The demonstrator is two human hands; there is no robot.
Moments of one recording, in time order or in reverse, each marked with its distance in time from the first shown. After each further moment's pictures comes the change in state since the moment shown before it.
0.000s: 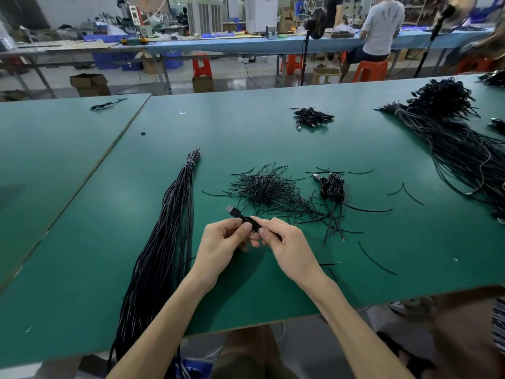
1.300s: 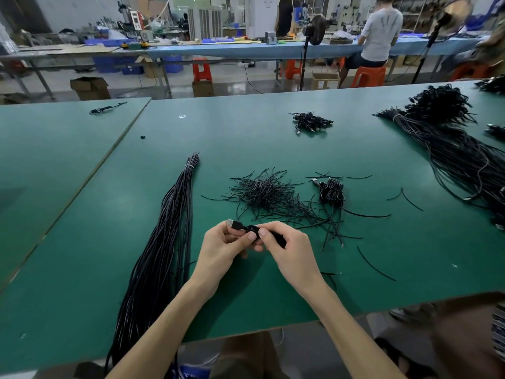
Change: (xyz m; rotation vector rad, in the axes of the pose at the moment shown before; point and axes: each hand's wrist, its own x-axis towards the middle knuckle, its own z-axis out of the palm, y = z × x) left_hand 0.000 0.000 0.003 -0.092 0.054 -0.042; right_hand -0.002 0.002 0.003 0.095 0.122 0.034
